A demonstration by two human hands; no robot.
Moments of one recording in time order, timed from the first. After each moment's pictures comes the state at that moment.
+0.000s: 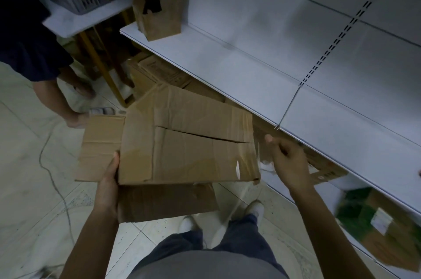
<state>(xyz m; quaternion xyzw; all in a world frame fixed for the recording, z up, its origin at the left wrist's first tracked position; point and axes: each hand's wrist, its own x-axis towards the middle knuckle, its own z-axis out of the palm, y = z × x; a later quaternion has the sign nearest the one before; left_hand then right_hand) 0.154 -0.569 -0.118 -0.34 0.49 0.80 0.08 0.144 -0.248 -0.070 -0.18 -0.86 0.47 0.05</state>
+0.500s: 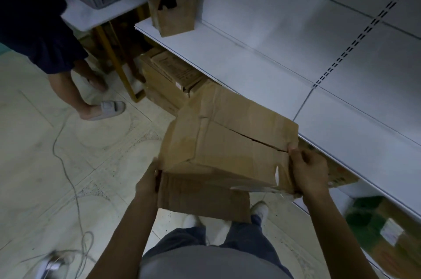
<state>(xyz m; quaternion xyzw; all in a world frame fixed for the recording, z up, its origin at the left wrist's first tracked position) 0.146 -0.539 -0.173 -0.48 0.43 0.75 0.12 0.148 -0.233 -0.088 -0.27 -0.86 0.43 0.07</state>
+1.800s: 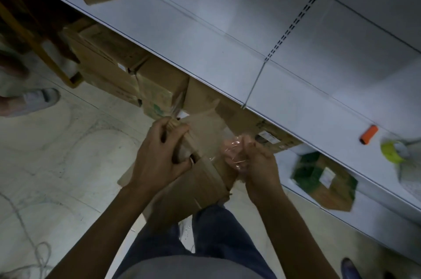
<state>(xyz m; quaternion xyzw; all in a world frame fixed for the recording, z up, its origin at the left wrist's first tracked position) 0.107 -0.450 -0.121 0.22 0.92 0.34 -0.03 0.163 -0.262 -0.065 -0.34 -0.59 0.73 -0.02</state>
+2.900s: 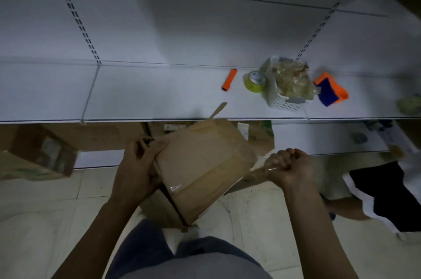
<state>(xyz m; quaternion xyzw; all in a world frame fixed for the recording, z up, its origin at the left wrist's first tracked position) 0.251 -0.096 -0.119 0.49 0.82 0.30 -0.03 0.453 0.140 -0.059 -0.46 -0.01 0.82 0.35</state>
